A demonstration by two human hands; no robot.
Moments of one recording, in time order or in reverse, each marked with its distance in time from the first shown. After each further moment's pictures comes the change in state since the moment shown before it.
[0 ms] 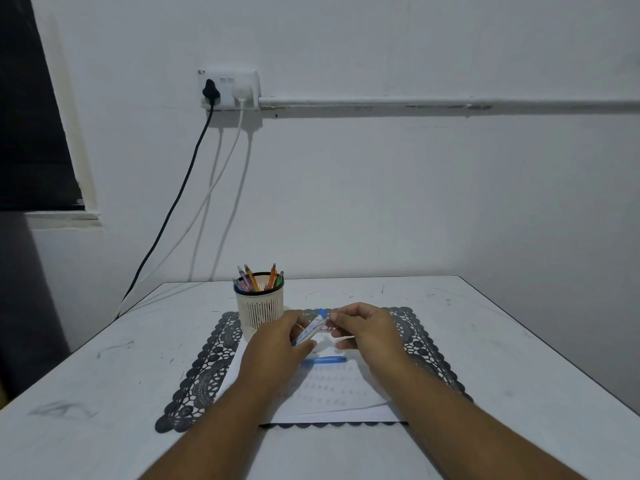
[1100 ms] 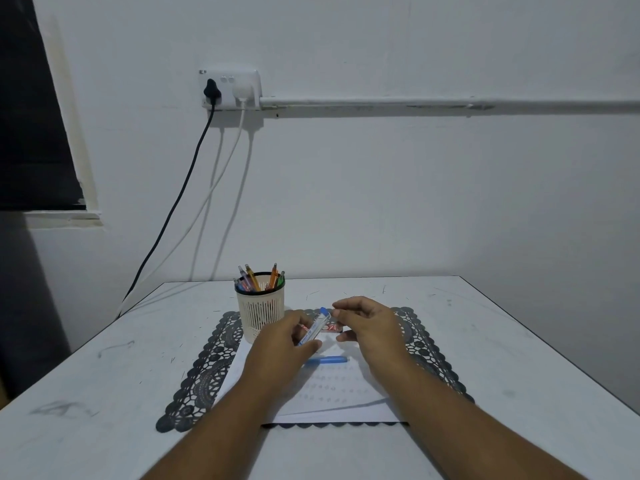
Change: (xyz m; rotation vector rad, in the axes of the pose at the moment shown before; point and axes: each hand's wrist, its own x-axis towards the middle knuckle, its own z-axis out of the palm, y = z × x) left_hand -0.002 0.004 0.005 -0.137 0.001 -0.051; right_hand -0.001 -0.005 0.002 0.060 0.010 -0.098
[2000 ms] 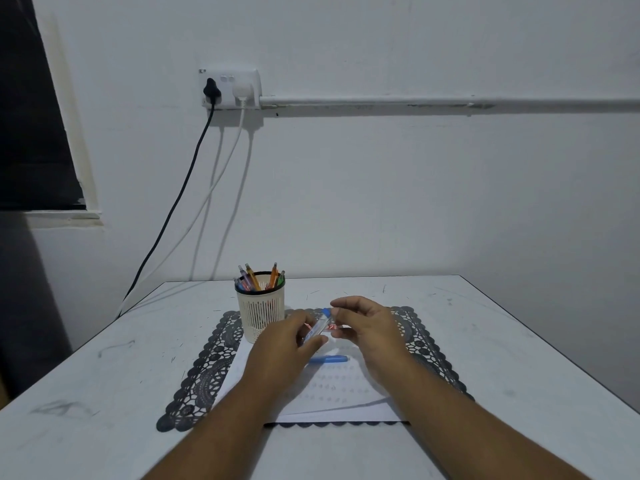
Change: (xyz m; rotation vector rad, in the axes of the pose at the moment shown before) left_hand -0.001 0.002 -0.002 0.124 -0.010 0.159; right_hand 0.000 0.000 0.001 0.134 -0.057 0.073
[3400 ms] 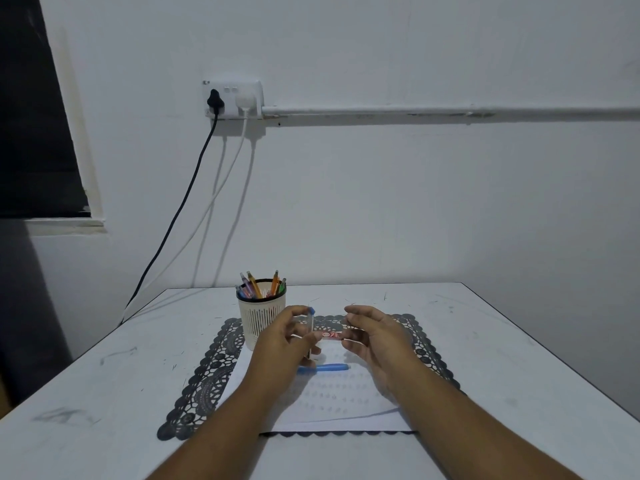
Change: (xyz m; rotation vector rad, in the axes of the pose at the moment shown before) left_hand -0.001 0.007 -0.001 -0.710 0.047 -0.178; right_hand 0.004 -0.001 -0.014 0.149 0.093 0.151
